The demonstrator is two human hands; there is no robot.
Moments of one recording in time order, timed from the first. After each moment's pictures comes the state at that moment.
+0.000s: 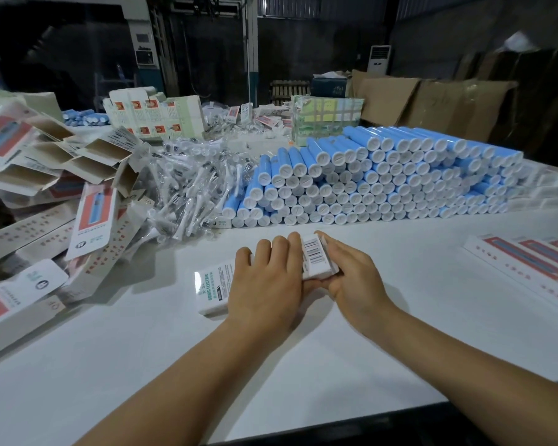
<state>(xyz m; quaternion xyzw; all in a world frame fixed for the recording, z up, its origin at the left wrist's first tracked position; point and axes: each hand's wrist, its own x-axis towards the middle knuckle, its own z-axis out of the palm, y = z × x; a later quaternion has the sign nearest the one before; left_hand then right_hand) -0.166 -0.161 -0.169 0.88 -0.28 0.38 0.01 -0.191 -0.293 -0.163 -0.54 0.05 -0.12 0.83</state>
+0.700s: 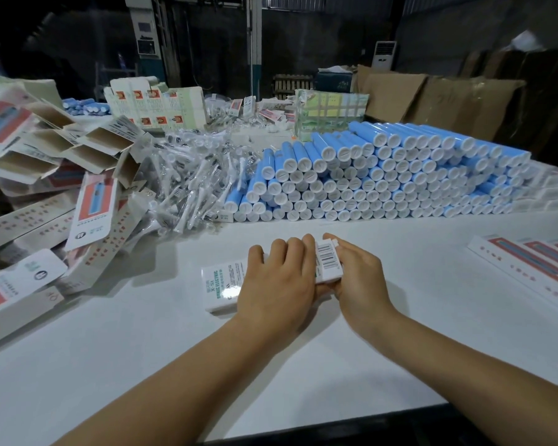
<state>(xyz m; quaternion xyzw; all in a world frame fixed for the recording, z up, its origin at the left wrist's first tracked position) -0.166 -0.166 -0.177 0.85 -0.30 0.42 -0.01 -0.184 -0.291 -0.175 -0.59 0.14 -0.21 0.77</state>
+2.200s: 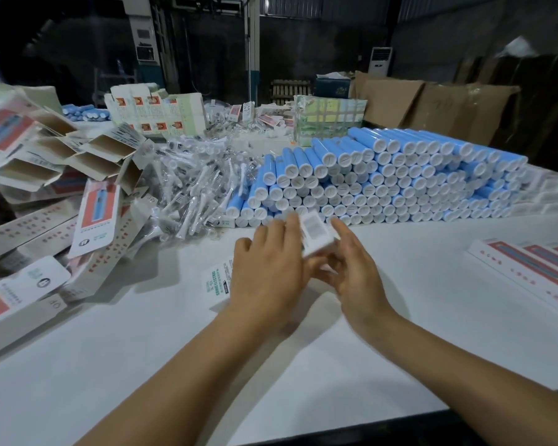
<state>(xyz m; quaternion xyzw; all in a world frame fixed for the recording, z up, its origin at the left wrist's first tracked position) -0.157 -0.161 -0.145 0.90 -0.26 0.31 0.14 -0.187 -0.286 -0.169 -0.60 0.00 -0.20 0.77</state>
